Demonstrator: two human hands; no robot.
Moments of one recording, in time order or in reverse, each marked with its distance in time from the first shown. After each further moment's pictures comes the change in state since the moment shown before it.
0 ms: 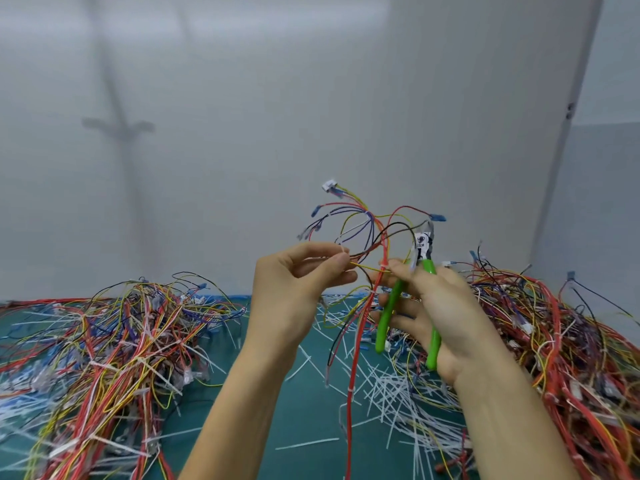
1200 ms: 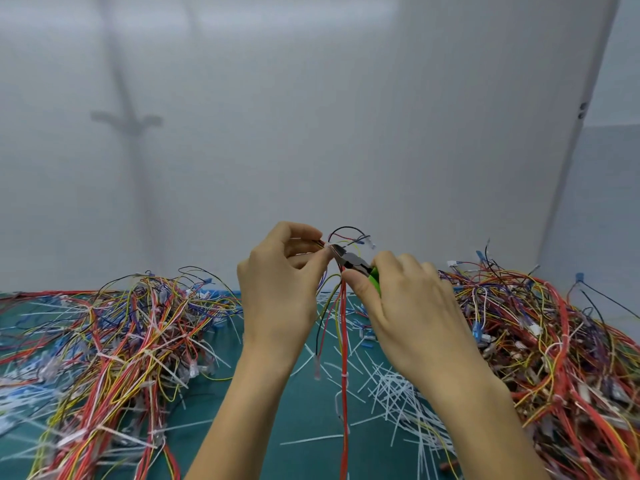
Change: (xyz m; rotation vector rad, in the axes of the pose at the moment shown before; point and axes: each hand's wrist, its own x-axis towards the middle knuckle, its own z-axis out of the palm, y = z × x) left_hand 0.003 0.001 -0.008 0.409 0.280 0.242; right_hand -0.013 0.010 0.021 -1.515 0.005 -0.612
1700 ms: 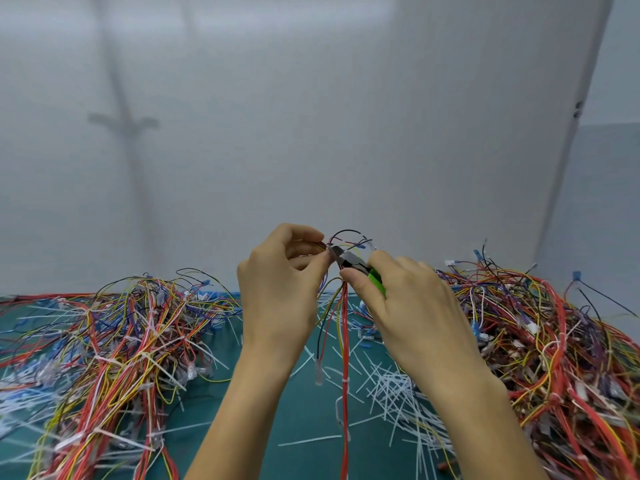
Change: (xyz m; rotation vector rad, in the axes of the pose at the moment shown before) left_hand -0.003 0.004 0.001 -0.016 -0.030 -0.009; right_hand 0.001 0.005 0.001 0.073 0.063 -0.049
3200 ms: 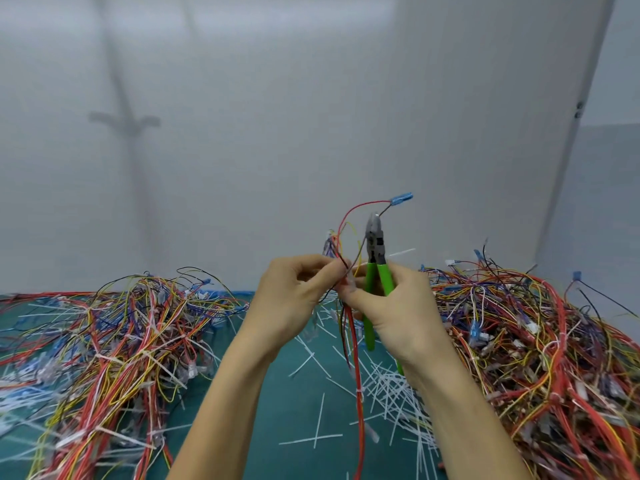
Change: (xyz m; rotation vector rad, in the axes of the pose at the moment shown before) left_hand 0.010 -0.024 -0.004 -0.005 -0.442 -0.093; right_hand 0.005 -0.004 0.021 1.075 0.018 0.329
